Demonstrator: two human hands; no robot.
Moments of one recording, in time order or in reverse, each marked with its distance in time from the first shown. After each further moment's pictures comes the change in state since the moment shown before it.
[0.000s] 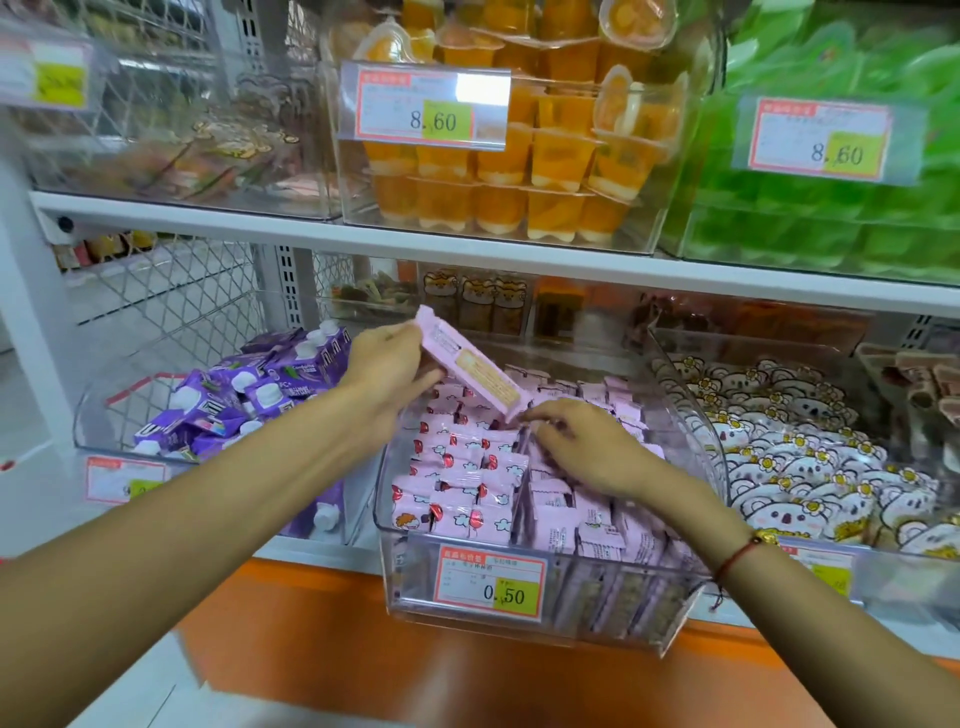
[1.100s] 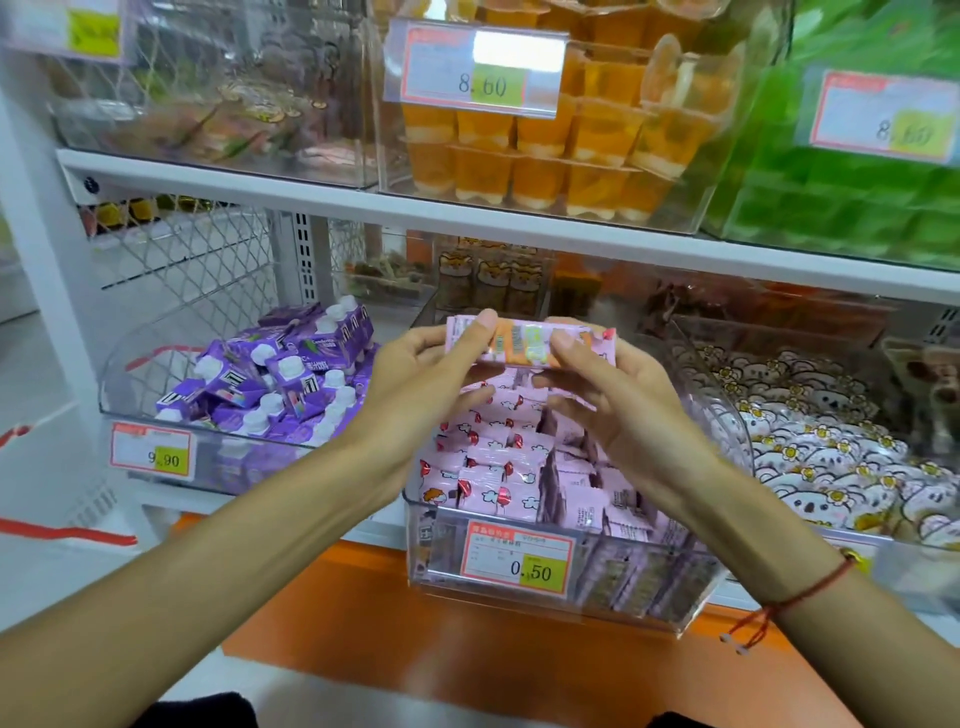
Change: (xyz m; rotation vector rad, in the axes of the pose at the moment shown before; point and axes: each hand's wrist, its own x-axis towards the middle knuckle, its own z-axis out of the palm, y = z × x) left_hand -0.042 -0.016 -0.017 -0.013 -0.127 0.126; right_hand -0.032 -0.056 -0.015 1.257 0.134 0.008
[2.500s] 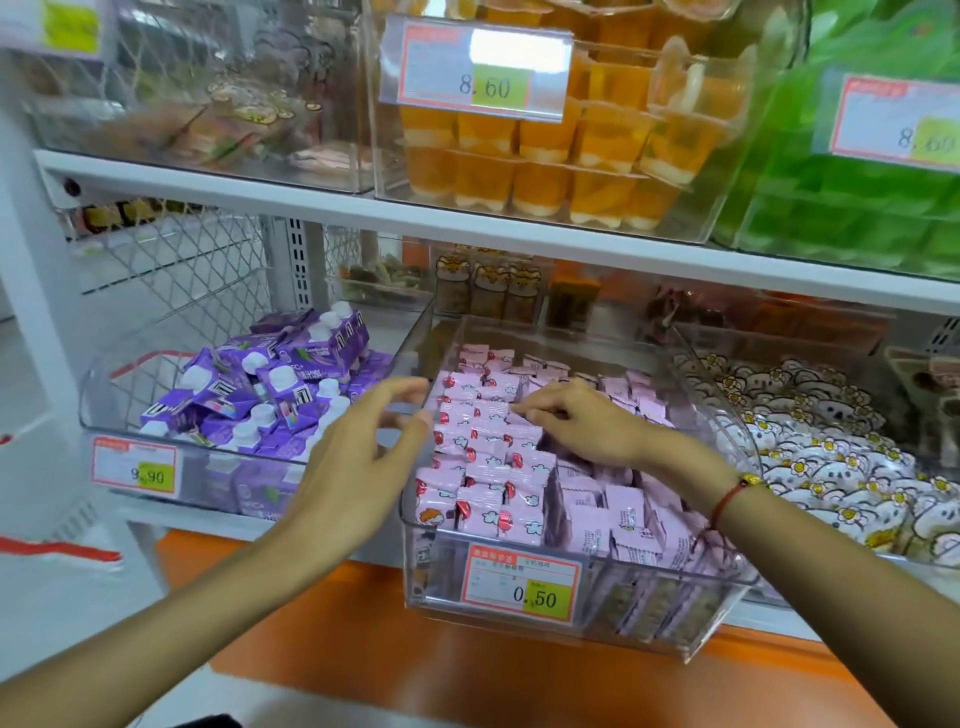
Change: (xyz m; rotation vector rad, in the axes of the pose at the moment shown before) left_hand -0.004 -0.043 -0.056 0.697 0.016 0.299; right_hand 0.069 0.042 -0.036 -1.270 -0.366 0.005
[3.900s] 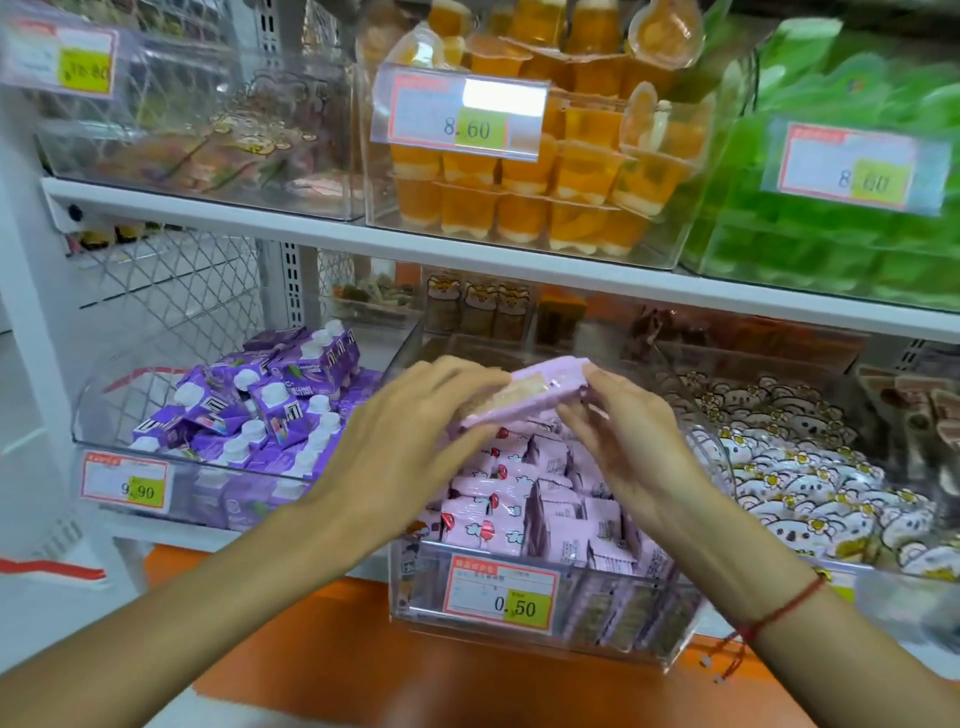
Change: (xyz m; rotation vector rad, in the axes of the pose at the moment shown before) left_hand 0.013 0.044 0.007 0.439 -0.012 0.594; right_hand -0.055 -0.053 -0.016 1.469 0.612 0.256
